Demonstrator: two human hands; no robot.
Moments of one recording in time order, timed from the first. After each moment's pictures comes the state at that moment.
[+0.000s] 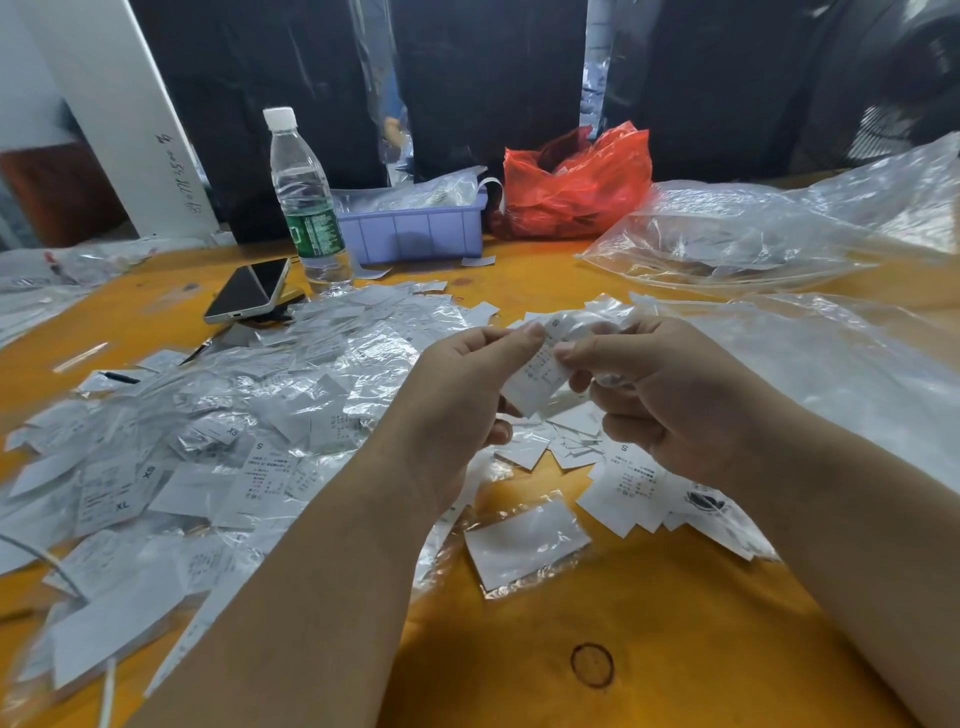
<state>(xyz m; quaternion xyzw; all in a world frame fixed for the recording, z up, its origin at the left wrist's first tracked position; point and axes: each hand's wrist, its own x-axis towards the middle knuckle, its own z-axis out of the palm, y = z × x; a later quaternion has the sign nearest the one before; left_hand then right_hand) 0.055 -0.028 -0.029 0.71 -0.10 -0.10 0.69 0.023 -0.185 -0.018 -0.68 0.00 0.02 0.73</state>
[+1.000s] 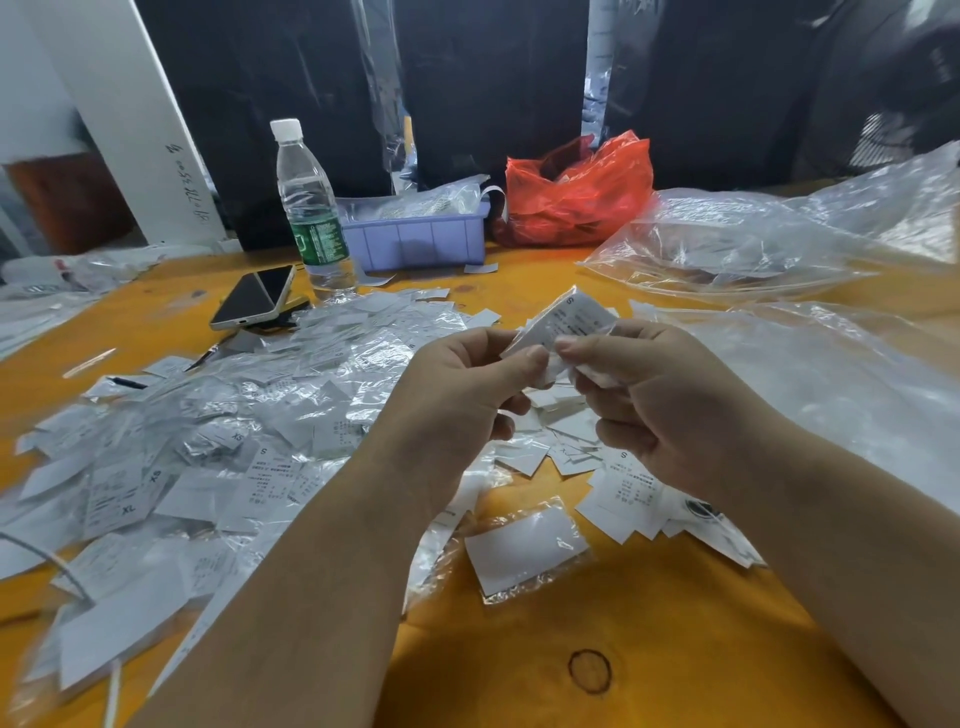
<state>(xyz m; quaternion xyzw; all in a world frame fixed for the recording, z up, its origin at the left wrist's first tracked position) 0.053 -0.024 -0.025 0.70 -0.14 -0.09 0.70 0.023 -0.182 -0.022 -0.66 0.01 -0.01 0.75</state>
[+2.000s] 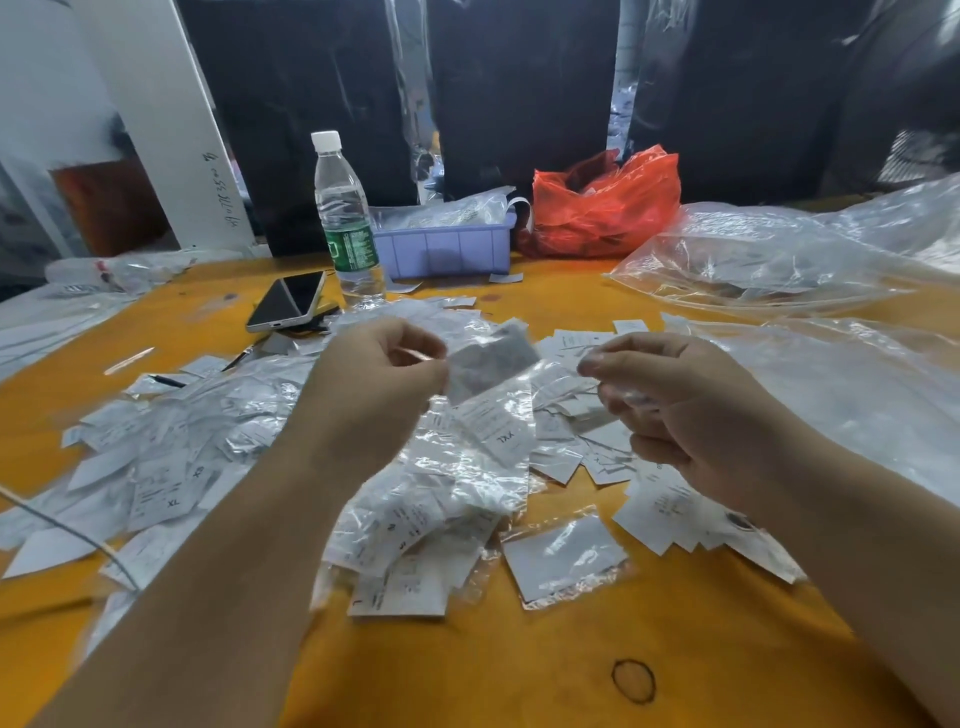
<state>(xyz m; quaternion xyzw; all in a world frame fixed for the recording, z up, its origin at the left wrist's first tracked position) 0.061 0.041 -0.012 0.84 -0.10 0.09 0.52 0.028 -0.179 -0.026 -0.71 0.01 -0.02 0.70</state>
